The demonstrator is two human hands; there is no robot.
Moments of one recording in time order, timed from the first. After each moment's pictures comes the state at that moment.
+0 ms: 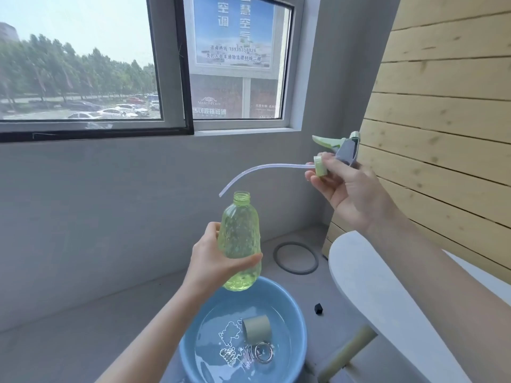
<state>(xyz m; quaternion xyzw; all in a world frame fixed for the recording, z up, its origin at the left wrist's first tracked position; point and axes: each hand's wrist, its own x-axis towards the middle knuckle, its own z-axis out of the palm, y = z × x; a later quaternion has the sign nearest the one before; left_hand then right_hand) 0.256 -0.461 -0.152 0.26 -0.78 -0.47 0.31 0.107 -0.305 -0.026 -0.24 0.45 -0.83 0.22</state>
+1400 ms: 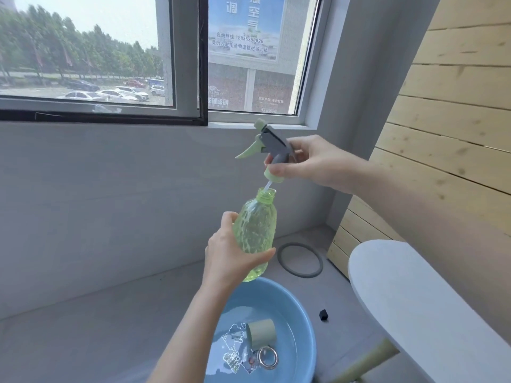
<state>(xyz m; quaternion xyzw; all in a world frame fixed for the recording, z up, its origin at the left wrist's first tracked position) 0.237 -0.497 -0.153 0.28 -0.79 -0.43 0.33 0.108 -0.406 0.009 -0.53 0.75 -0.37 0.14</state>
